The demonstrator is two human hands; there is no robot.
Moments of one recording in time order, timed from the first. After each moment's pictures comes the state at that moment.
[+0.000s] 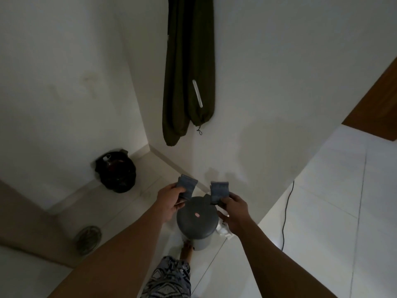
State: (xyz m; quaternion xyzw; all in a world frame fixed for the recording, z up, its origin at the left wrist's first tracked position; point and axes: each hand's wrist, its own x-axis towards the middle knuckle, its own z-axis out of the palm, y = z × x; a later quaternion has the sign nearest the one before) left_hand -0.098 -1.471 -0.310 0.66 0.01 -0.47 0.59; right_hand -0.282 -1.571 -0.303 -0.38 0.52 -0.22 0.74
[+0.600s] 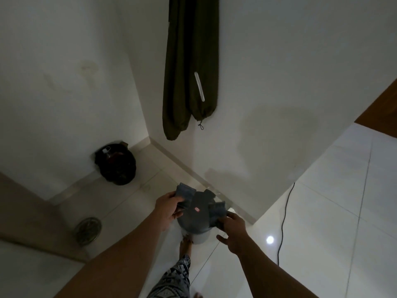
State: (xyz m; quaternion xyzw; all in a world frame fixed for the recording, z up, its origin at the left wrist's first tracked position) left_hand -0.104 -1.460 -0.340 0.66 0.05 -0.48 0.58; right_hand -0.298 -1.557 -0.347 -0.36 0.59 -0.12 0.72
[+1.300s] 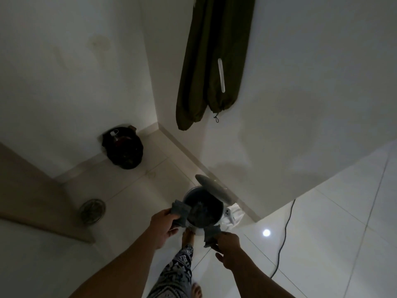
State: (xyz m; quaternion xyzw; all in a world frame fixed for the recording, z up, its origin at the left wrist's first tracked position) left_hand -0.092 -1.409 -0.389 0.67 0.13 -0.49 0.54; right_hand -0.268 -1.523 -0.383 -0.37 0.65 0.02 0.66
